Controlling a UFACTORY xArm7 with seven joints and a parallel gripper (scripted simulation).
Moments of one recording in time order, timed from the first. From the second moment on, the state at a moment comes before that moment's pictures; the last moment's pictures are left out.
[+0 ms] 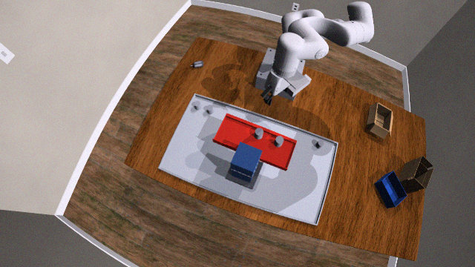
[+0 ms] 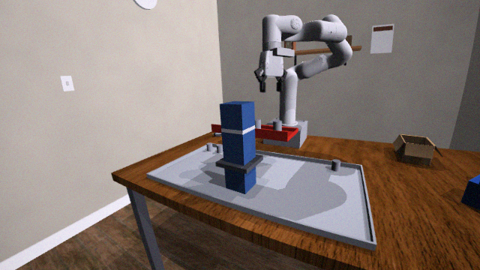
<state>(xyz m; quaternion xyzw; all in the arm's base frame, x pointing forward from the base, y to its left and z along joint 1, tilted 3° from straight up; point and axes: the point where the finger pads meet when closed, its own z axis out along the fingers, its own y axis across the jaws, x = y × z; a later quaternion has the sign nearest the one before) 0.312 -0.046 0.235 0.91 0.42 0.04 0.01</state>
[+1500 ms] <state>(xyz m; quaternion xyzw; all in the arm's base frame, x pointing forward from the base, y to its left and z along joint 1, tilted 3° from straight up) 0.216 -0.086 0.385 0.67 0.68 0.14 0.28</state>
